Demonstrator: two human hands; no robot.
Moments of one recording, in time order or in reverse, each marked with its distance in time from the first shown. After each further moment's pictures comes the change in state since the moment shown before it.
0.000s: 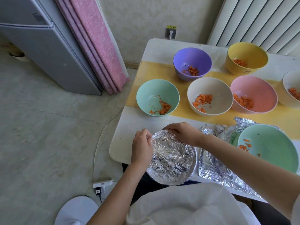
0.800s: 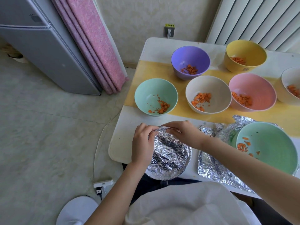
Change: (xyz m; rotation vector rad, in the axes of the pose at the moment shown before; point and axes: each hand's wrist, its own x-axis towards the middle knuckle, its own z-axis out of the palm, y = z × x) left_hand 0.001 0.015 -0.005 -0.078 0.157 0.262; right_hand -0.019 -0.014 -0.007 0.152 0.183 -0.108
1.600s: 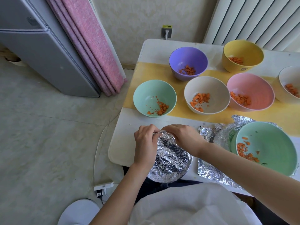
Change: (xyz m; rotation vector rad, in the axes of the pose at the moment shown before) left_hand 0.002 0.008 0.007 0.079 -0.005 0.063; right_hand -0.009 -0.001 0.008 -0.309 0.053 -0.067
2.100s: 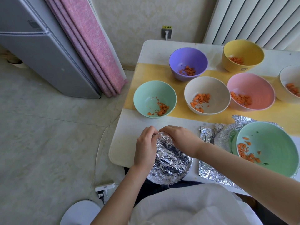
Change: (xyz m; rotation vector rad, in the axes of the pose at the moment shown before) left_hand -0.003 -0.003 -0.003 -0.121 -0.024 0.003; right_hand 0.007 -0.001 0.010 0.091 -0.115 0.030
